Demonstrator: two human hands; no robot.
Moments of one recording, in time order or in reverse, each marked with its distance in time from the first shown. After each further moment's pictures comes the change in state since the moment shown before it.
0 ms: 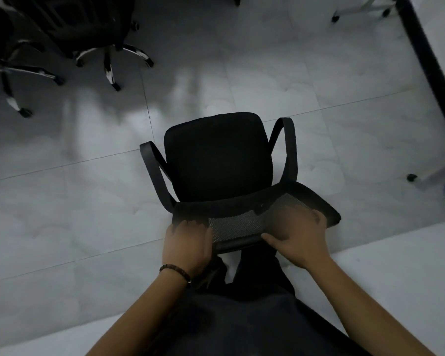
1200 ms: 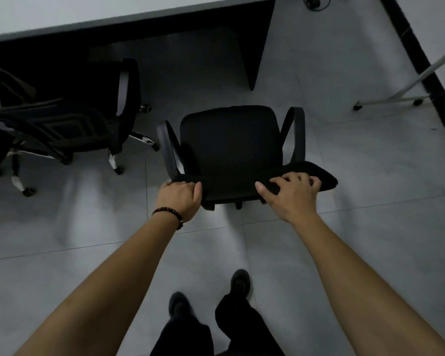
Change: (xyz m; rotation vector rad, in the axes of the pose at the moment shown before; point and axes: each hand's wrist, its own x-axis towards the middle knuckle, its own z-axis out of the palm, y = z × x) left_hand 0.564 0.072 -0.323 0.008 0.262 -0.018; right_hand 0.637 0.066 -0.192 -0.032 -0.002 0.023
